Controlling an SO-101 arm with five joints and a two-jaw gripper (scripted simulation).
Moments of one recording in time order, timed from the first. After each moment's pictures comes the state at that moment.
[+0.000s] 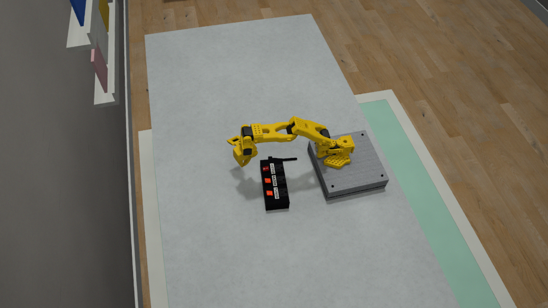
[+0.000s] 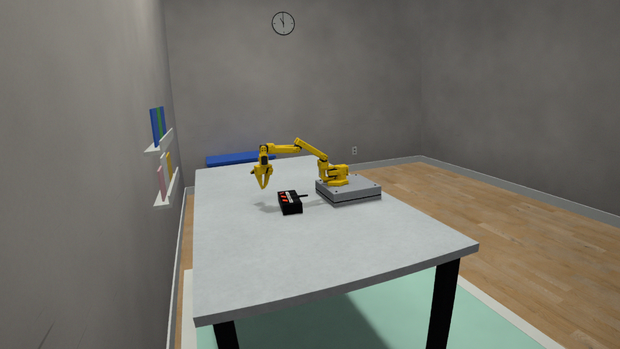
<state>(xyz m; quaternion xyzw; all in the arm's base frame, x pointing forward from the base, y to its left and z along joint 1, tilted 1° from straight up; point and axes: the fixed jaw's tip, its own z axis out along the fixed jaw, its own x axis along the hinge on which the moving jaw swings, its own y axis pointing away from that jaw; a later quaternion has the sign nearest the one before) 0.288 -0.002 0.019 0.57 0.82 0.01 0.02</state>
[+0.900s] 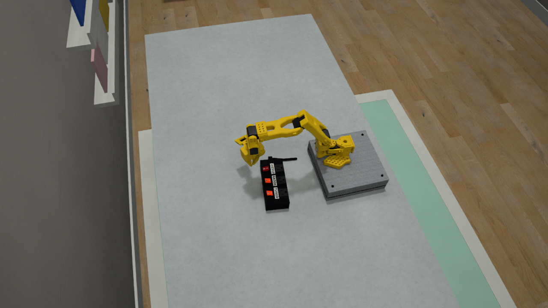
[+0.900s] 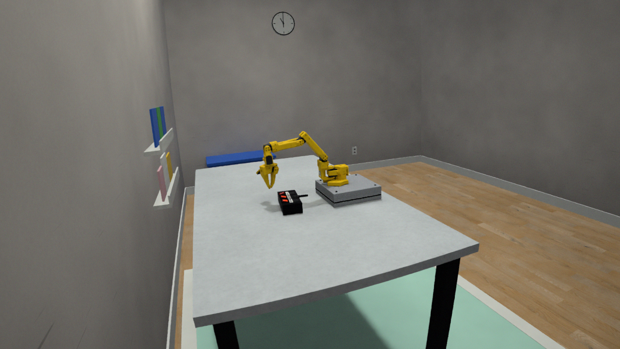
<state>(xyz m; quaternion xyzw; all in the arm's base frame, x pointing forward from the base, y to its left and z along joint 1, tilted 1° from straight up) 0.258 -0.001 0.017 0.57 0.82 -0.01 -0.02</state>
